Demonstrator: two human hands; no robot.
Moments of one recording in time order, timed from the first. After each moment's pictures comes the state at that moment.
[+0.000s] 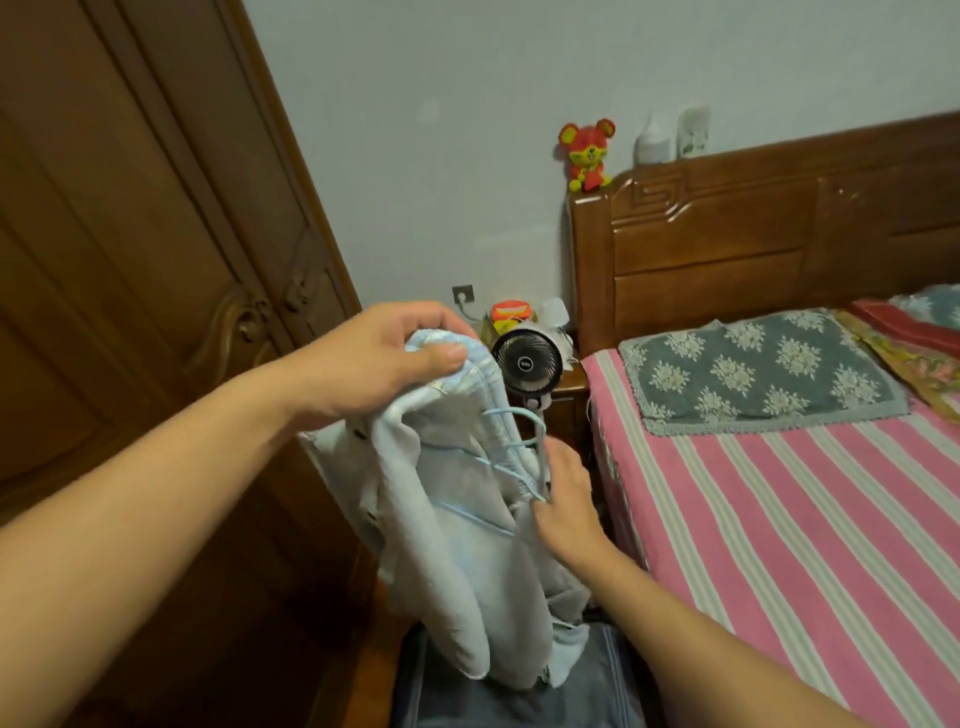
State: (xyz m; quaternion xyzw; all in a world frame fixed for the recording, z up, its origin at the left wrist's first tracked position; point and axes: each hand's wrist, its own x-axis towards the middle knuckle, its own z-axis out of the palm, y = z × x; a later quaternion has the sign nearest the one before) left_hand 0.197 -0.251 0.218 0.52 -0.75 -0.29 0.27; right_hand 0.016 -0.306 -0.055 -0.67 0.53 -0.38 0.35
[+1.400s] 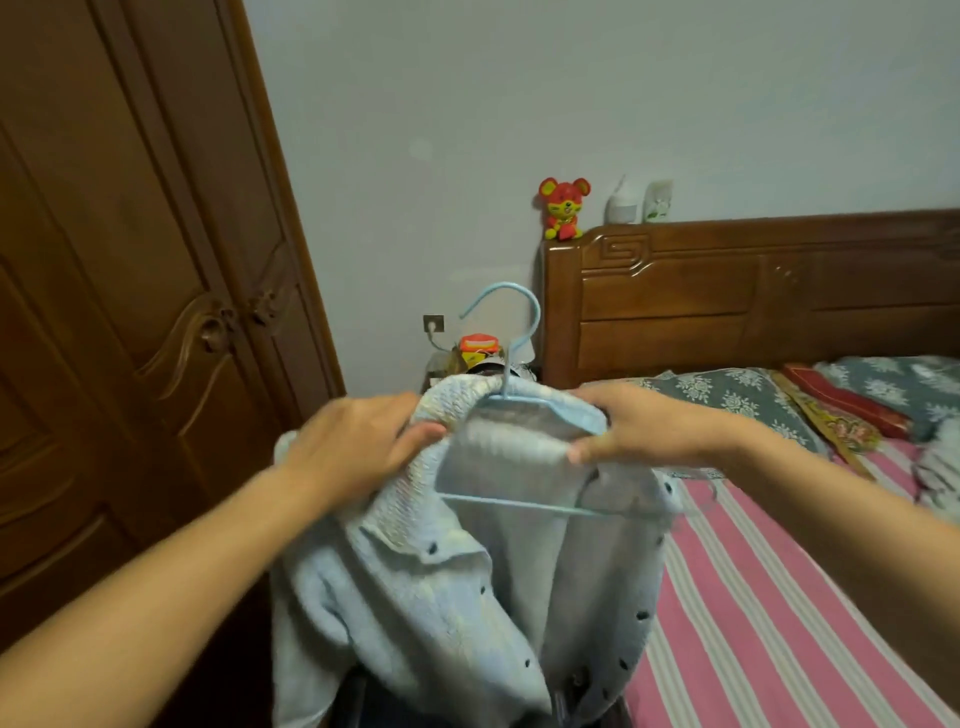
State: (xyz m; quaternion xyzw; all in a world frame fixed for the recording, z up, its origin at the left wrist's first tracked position) left_hand 0.248 -0.284 0.124 0.47 -0.83 0.19 0.25; right_hand -0.078 -0.328 0.145 -0.83 0.40 -0.19 0.34
